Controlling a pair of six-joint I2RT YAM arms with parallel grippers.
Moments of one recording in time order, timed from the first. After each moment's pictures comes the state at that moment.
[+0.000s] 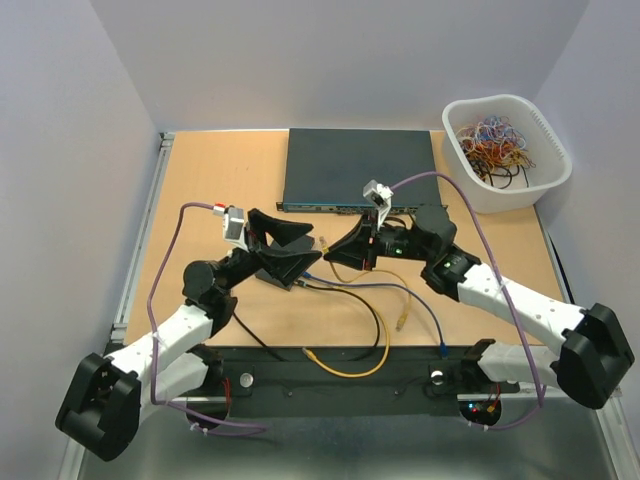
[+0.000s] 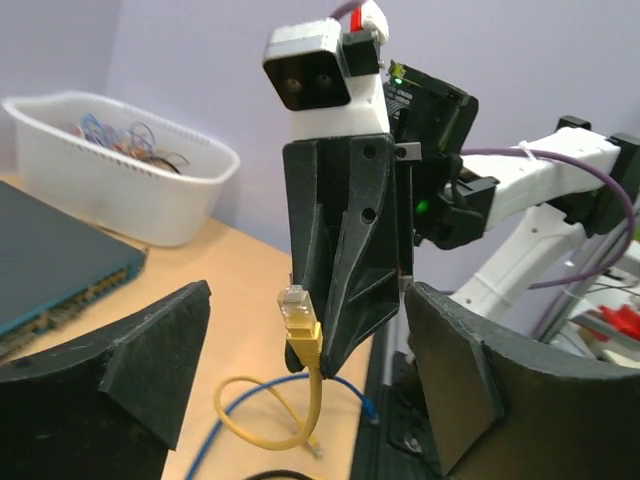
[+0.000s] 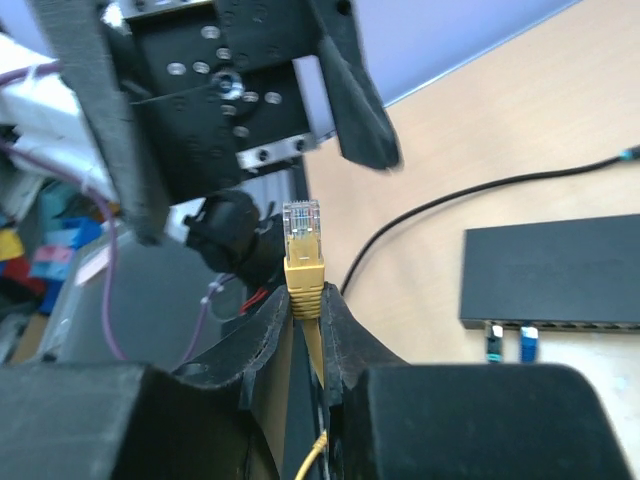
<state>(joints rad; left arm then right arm) -0.51 0.95 0.31 1.17 0.61 -0.75 0.72 1.21 0.77 0.47 -0.74 0.51</state>
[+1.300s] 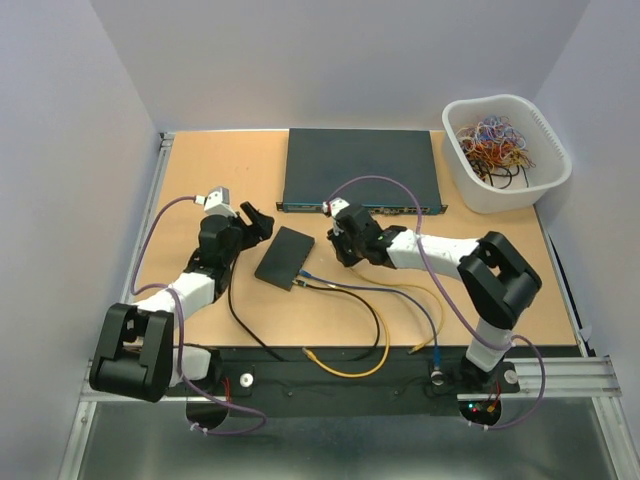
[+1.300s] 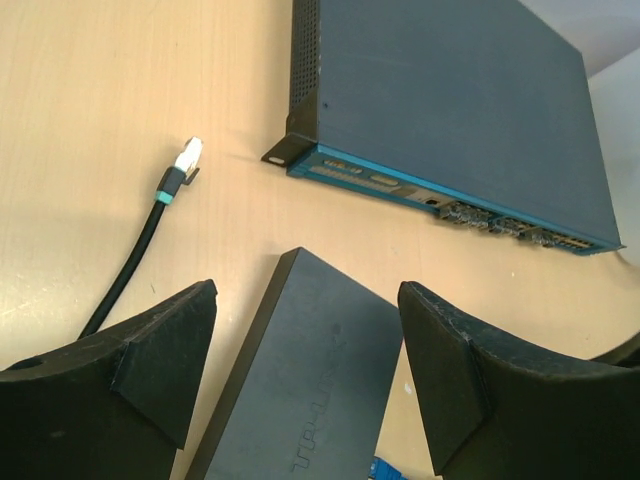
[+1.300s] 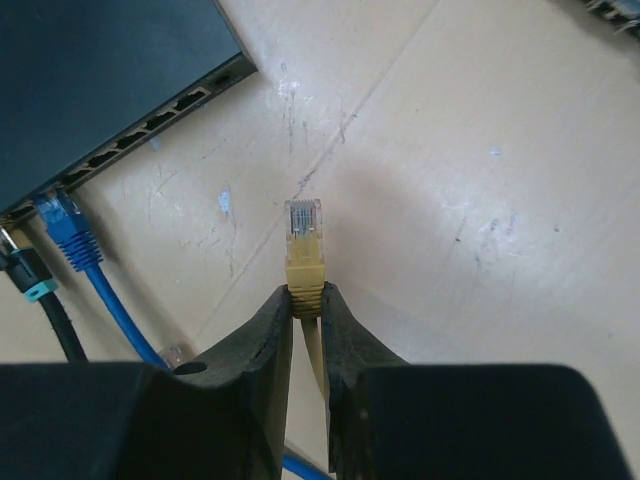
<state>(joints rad) -0.22 1.23 0.44 0.48 0.05 -0.60 0.77 1.74 1.06 -0.14 0.07 0.15</state>
